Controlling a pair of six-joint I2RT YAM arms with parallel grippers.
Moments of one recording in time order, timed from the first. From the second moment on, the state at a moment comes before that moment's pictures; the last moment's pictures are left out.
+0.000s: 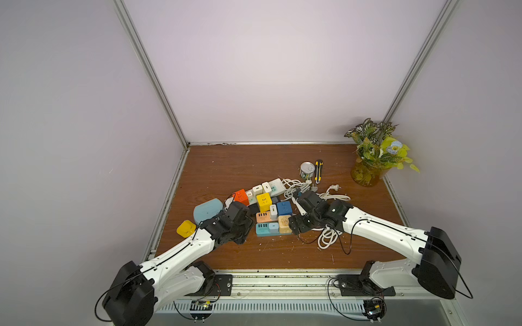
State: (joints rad) left arm -0.65 1.05 0.53 -0.47 0.04 -1.75; right arm 0.90 1.35 0.97 -0.67 0.09 0.47
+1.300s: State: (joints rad) left arm -0.67 1.38 0.64 -0.48 0.22 -2.03; right arm 0.90 1.33 1.01 -0.67 0.19 0.43
